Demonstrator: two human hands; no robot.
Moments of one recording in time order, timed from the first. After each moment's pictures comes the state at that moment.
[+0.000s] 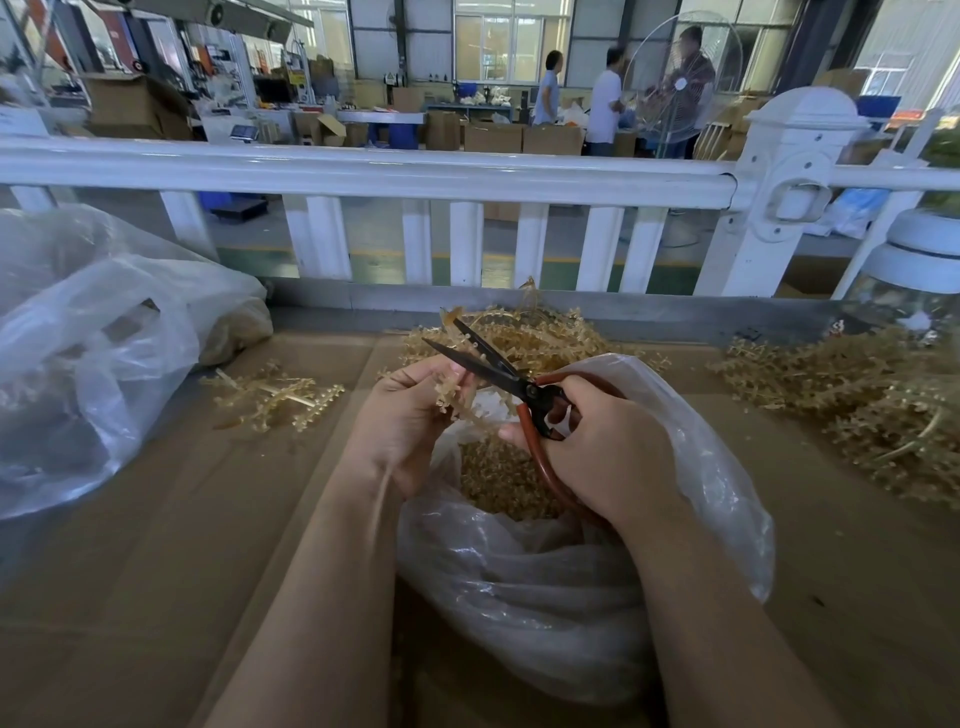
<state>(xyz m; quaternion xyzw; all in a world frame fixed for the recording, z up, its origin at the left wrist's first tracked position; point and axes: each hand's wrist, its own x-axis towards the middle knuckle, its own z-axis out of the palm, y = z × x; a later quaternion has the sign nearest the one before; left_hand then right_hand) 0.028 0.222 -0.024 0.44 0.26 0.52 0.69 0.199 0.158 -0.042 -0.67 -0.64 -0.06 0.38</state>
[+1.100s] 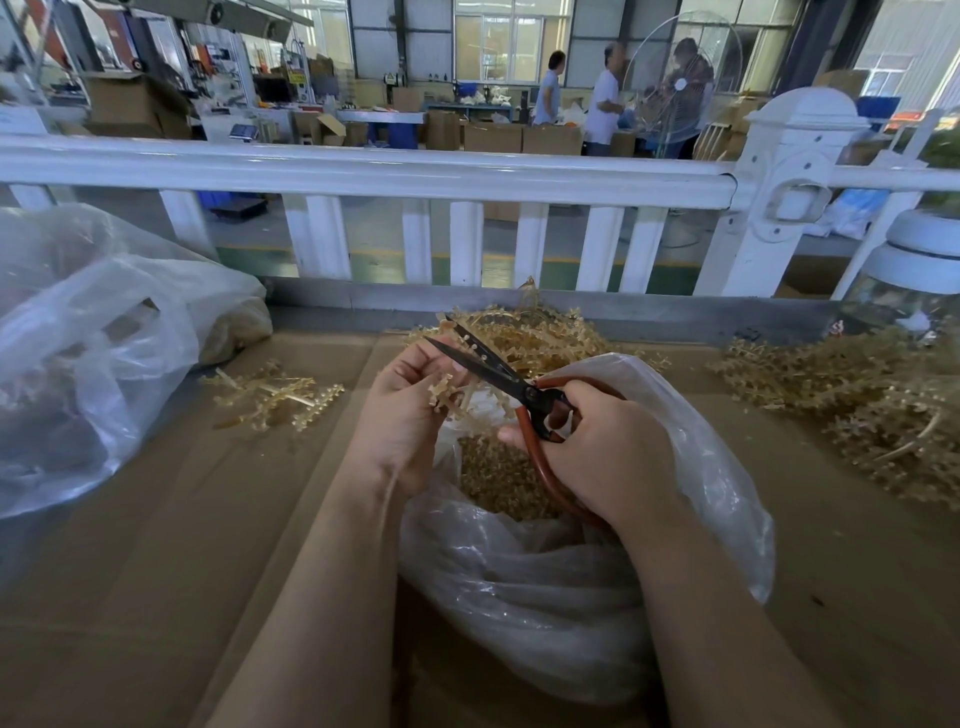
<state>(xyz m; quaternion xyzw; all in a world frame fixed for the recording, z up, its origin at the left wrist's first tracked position) 0.030 0.223 -0.022 0.46 0.25 0.54 0.66 0.198 0.159 -0.043 -0.67 -0.63 -0.06 0.38</state>
